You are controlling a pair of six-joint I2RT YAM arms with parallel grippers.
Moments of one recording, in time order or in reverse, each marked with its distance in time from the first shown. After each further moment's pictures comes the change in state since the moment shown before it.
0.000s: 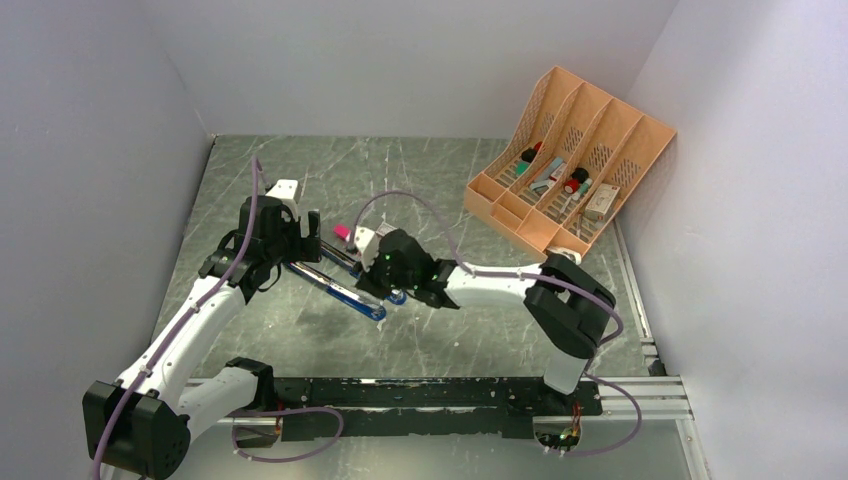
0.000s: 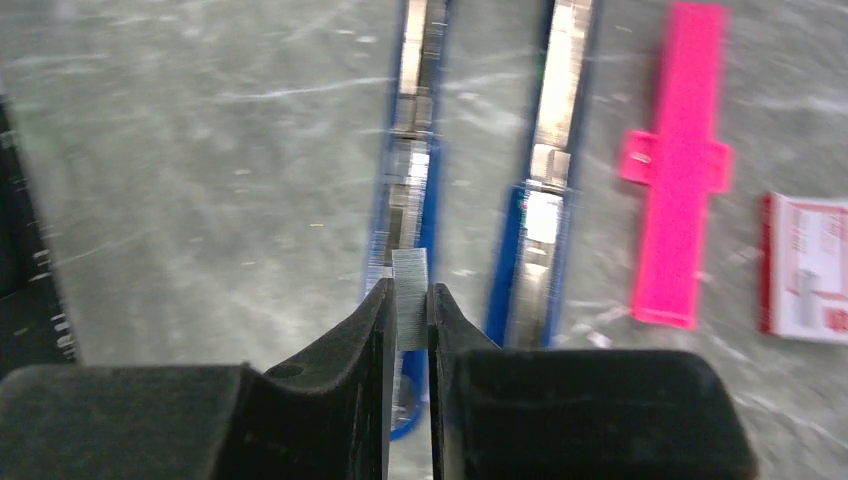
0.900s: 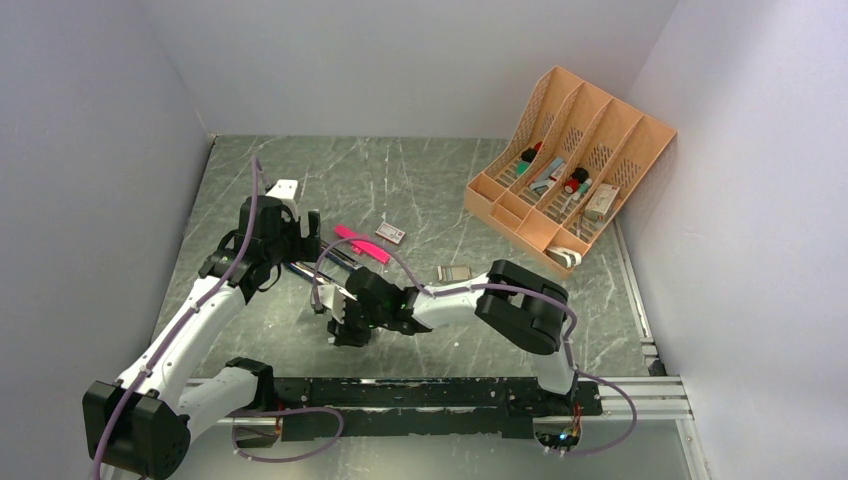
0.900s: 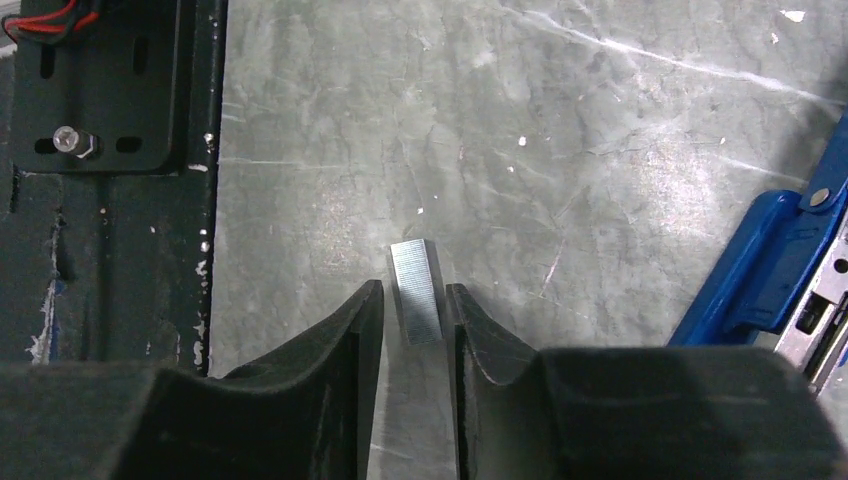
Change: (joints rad) left arm 0.000 0.000 0.000 0.000 0.001 0.000; right arm 0.202 0.215 0.064 0.033 -0.236 -0.139
